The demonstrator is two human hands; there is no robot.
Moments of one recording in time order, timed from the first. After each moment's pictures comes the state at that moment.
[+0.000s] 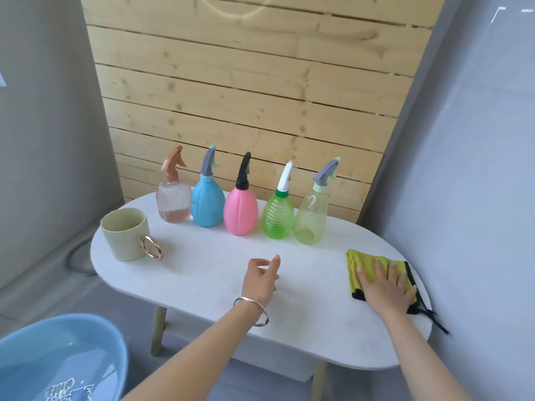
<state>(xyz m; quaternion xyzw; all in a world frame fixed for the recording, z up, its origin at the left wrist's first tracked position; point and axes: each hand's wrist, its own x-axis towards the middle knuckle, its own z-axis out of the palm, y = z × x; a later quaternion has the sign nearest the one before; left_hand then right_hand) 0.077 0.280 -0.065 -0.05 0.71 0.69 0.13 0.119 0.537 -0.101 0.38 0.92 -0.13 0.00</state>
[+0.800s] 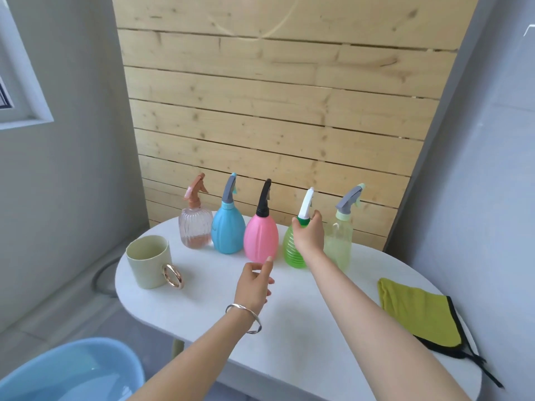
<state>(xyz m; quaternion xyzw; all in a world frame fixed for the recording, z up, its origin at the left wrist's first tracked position) 0.038 0.244 -0.034 -0.07 0.72 0.68 0.08 -0.041 0.374 -0.001 0.22 0.80 -0.53 -0.19</state>
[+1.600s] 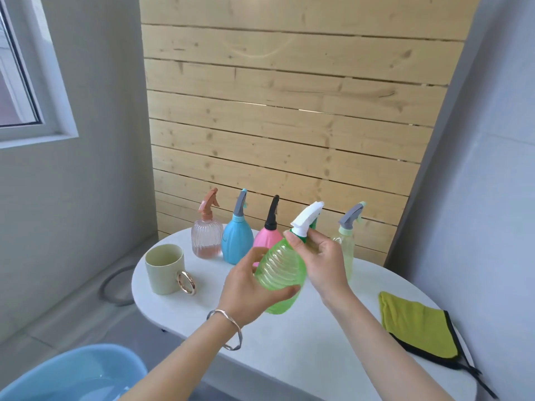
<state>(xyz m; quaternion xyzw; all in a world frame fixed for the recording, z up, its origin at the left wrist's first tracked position) 0.069 0.197 0.015 0.15 0.82 0.54 -0.09 0.085 0.337 0.065 -0.04 0.72 -0.66 -0.21</state>
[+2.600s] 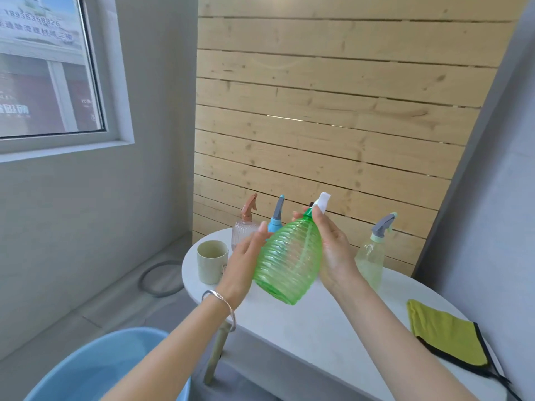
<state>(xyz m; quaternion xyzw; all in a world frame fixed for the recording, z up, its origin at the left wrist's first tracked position) 0.113 0.113 0.078 0.13 0.67 0.73 0.00 0.112 0.259 0.112 -0.02 0.54 -0.84 -0.08</state>
